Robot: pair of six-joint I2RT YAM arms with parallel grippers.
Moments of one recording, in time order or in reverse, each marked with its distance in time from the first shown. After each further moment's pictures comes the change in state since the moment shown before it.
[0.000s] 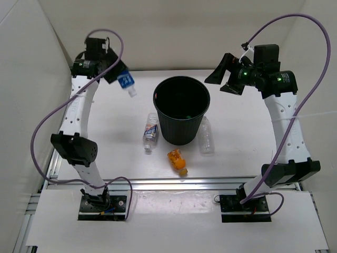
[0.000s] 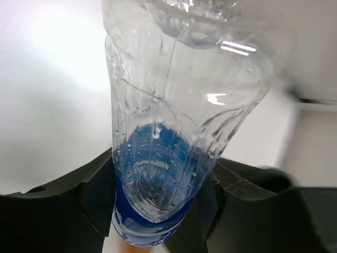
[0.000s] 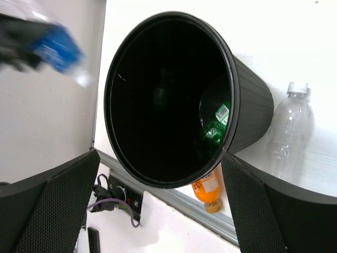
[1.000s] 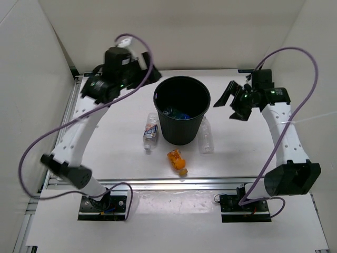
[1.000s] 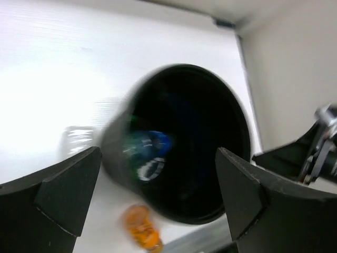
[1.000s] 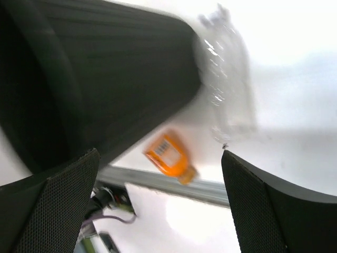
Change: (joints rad) left arm -0.368 -0.216 -0.061 0.184 0.038 0.176; right arm -0.099 -0.116 -0.397 -0.023 0.127 0.047
